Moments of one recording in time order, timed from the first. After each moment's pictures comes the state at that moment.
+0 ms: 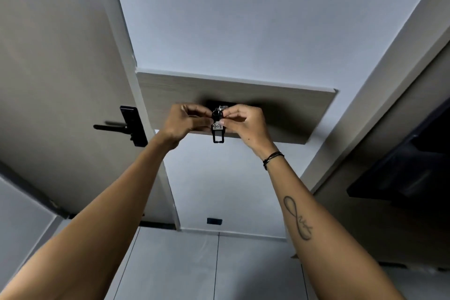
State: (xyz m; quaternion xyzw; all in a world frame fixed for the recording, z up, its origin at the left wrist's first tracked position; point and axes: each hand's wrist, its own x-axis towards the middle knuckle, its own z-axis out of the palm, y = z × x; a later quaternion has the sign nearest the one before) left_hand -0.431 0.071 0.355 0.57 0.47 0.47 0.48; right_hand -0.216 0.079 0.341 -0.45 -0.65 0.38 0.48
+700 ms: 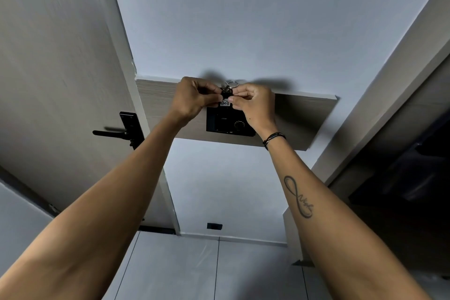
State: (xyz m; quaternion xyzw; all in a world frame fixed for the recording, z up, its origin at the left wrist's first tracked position) left_hand -0.411 0.120 0.400 0.62 0.46 0.51 0.39; right_hand -0.216 0.124 0.386 -0.49 -0.62 0.32 0.53
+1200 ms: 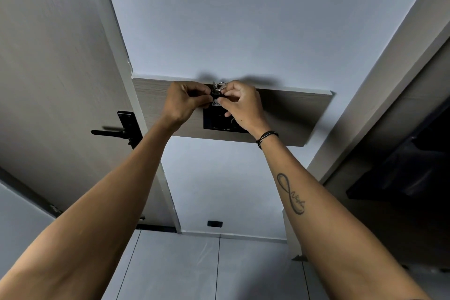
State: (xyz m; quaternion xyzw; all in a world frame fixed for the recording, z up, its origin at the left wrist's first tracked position) left_hand -0.417 0.111 0.390 0.62 0.47 0.52 0.34; right_hand -0.226 0.113 0.389 -0.47 -0.68 0.30 0.48
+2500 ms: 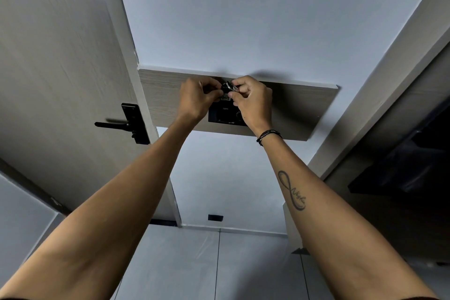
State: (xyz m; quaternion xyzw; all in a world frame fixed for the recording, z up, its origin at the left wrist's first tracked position) left_hand -0.396 0.105 0.380 0.63 0.52 0.52 0.25; right_hand -0.230 0.109 0.370 -0.53 -0.63 0.19 0.54
